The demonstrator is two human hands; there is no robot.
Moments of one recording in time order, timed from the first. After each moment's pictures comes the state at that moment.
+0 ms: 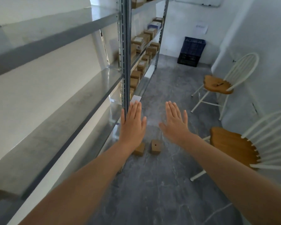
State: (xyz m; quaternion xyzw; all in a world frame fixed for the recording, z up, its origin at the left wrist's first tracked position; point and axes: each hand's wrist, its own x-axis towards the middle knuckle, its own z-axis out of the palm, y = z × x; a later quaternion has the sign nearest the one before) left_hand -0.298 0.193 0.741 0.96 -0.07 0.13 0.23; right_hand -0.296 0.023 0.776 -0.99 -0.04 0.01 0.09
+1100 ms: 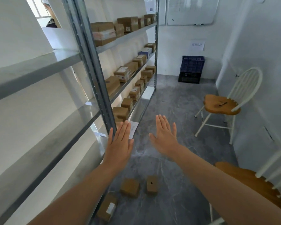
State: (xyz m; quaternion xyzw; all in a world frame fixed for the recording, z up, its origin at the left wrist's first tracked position) left_hand -0.093 0.053 0.740 0.97 -0.11 0.18 0.09; right_hand -0.063 -0.141 0.774 -0.98 -0.08 0.00 0.18
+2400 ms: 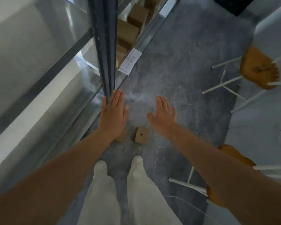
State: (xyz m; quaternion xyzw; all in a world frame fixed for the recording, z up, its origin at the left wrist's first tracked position) left_hand 0.113 0.155 0.491 0.97 0.04 -0.03 0.23; right_hand 0.150 -0.017 0.559 -0.96 -0.03 0.27 0.09
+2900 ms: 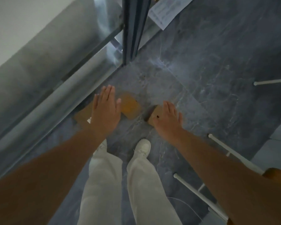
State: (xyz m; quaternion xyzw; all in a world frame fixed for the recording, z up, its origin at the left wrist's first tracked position) left_hand 0.062 0.169 0.258 0.92 0.25 -0.14 0.28; right_hand 0.140 -0.015 0.302 -0.90 -0.07 0.42 0.03
